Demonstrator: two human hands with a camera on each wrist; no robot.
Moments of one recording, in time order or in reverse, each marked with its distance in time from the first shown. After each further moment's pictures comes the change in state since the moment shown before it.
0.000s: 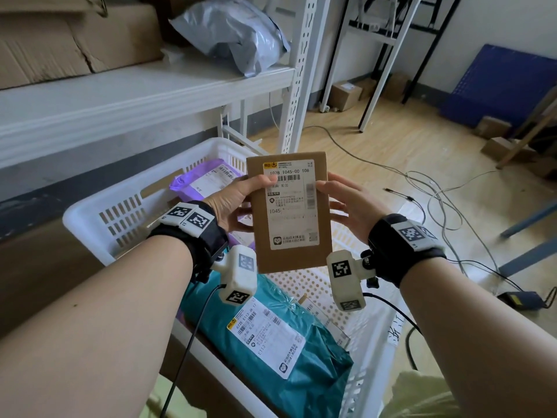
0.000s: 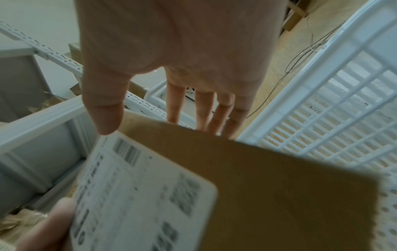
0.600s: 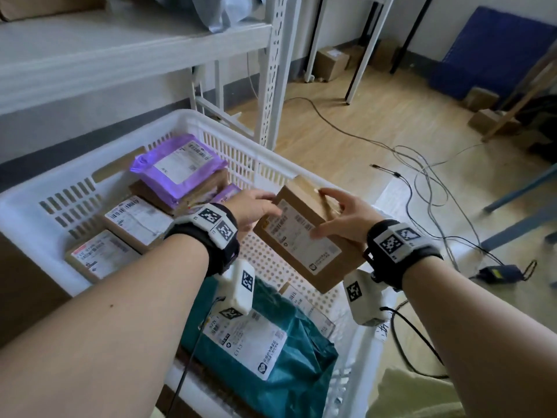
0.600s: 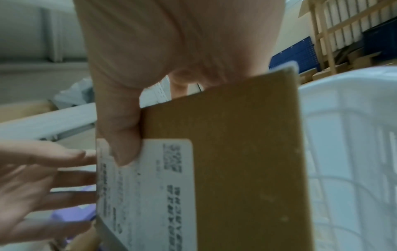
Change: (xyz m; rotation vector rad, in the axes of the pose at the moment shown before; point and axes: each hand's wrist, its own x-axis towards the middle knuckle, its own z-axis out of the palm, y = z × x) left_hand 0.062 -0.040 0.047 0.376 -0.070 -0.079; right_hand 0.003 0.041 -0.040 -0.605 0.079 0.347
